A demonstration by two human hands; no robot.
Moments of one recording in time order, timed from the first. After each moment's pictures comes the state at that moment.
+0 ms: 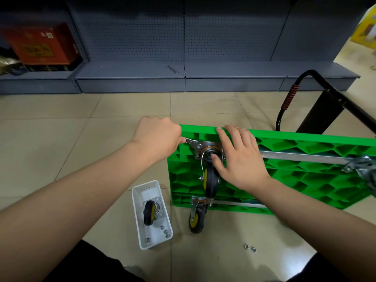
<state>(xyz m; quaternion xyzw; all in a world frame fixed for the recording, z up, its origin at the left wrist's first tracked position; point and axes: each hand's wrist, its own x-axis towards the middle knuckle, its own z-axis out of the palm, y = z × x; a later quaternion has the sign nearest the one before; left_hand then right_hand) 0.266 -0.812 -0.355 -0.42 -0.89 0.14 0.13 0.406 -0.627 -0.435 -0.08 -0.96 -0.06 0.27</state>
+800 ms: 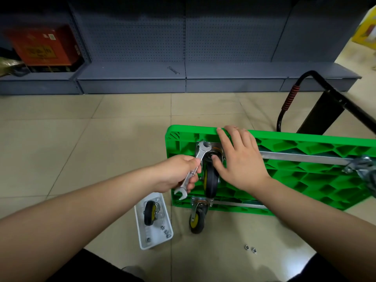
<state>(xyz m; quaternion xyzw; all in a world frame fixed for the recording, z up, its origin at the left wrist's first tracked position) 0.310 -0.806 -0.426 -0.20 -0.71 -0.49 -0.47 0.406 -0.627 -0.436 -0.08 -0.96 -0.06 0.28</state>
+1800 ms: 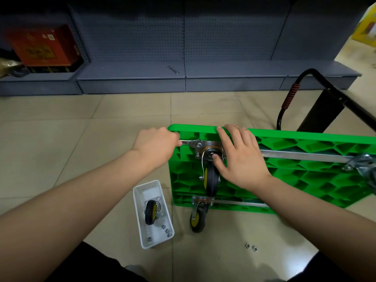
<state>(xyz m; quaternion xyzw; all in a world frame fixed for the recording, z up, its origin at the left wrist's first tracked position) 0.265 -0.821 -0.378 -0.41 -0.91 0.10 0.06 0.407 -0.627 -0.435 -0.08 -0.96 -0.07 0.26</state>
